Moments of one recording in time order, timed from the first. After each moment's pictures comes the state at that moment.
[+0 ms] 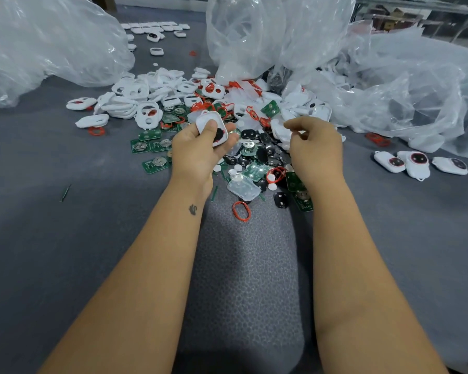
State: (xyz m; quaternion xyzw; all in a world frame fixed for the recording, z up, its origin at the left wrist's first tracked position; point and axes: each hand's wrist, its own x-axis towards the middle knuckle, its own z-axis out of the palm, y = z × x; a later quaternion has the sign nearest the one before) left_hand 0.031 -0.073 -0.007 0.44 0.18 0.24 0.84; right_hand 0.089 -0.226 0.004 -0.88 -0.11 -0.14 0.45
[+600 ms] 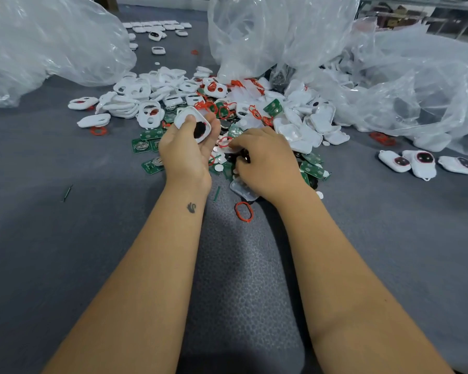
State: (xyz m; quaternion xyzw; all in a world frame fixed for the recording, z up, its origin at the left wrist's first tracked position) left_hand 0.031 -0.065 -0.005 0.30 0.19 0.32 0.88; right_hand 0.071 -0.181 -0.009 -0.91 -0.36 -0.12 0.18
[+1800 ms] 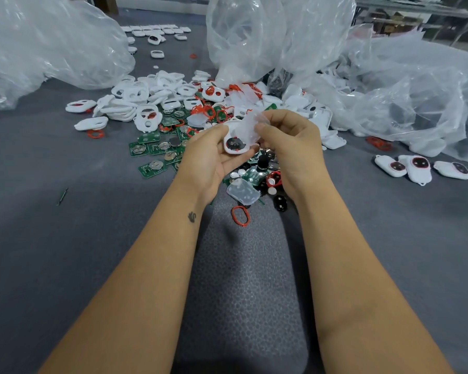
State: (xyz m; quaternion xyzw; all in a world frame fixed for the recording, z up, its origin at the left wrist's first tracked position) left_hand 0.031 -0.076 -0.003 0.45 0.12 0.12 0.88; right_hand 0.077 -0.200 0.007 -0.63 -0.20 0.00 0.75
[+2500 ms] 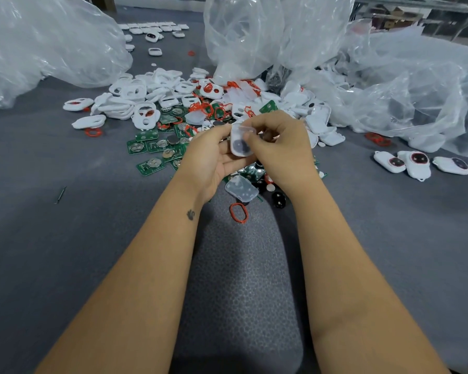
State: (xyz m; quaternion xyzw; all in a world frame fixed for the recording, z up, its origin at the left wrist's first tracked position) left_hand 0.030 -0.078 -0.003 0.50 0.10 0.07 0.85; right_hand 0.071 -0.194 0.008 -0.78 -0.25 -0.08 0.57
